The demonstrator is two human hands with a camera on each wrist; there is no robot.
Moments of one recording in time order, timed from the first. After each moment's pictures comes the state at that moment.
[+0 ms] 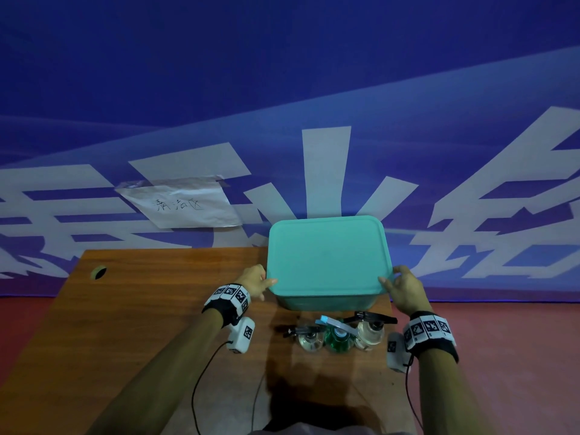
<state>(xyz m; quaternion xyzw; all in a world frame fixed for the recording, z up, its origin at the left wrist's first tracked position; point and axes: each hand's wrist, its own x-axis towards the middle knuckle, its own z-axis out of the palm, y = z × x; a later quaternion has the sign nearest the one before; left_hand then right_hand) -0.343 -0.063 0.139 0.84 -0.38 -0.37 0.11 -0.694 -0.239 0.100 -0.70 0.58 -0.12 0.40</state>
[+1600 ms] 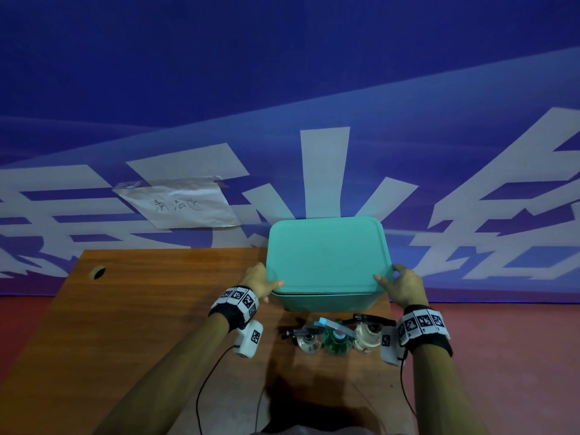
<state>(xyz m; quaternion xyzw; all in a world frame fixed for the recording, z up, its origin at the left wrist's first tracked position) -0.355 -0.075 0.136 0.84 -0.36 -0.38 0.13 -0.682 -0.249 0.108 -0.67 0.61 -0.11 0.40</state>
